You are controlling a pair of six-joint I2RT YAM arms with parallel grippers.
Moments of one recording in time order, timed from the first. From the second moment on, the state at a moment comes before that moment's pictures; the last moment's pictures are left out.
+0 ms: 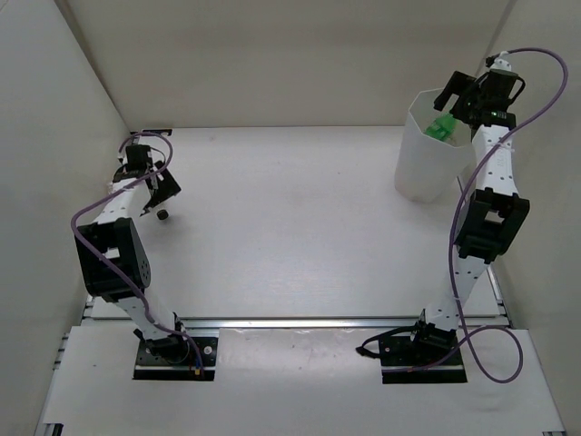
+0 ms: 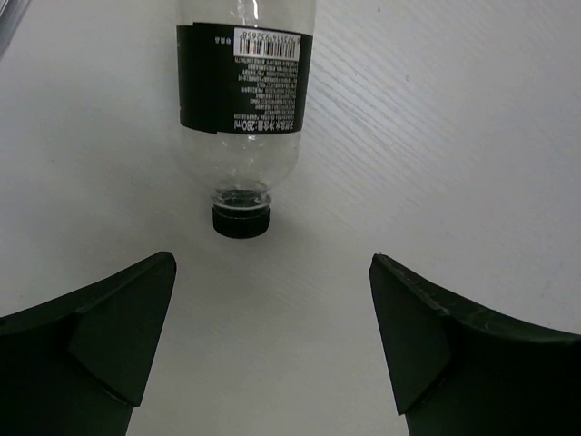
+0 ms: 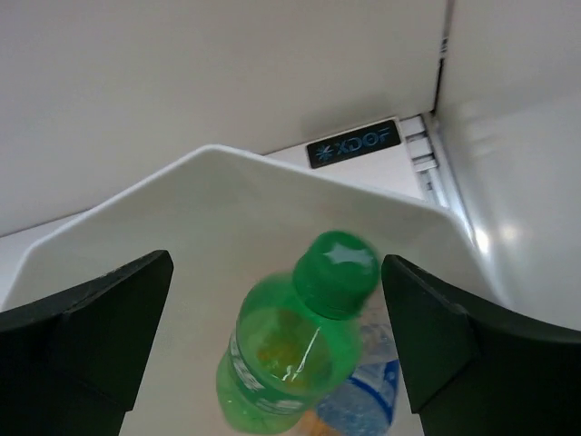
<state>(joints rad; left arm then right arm) 0.18 1.68 1.22 -0.48 -0.18 -0.41 -0.28 2.08 2.09 -0.37 -0.20 0.21</state>
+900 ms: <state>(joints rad) 0.27 2.10 1.51 -0.39 -0.01 -0.36 -0.21 1.50 1.70 -0.34 -0.26 0.18</state>
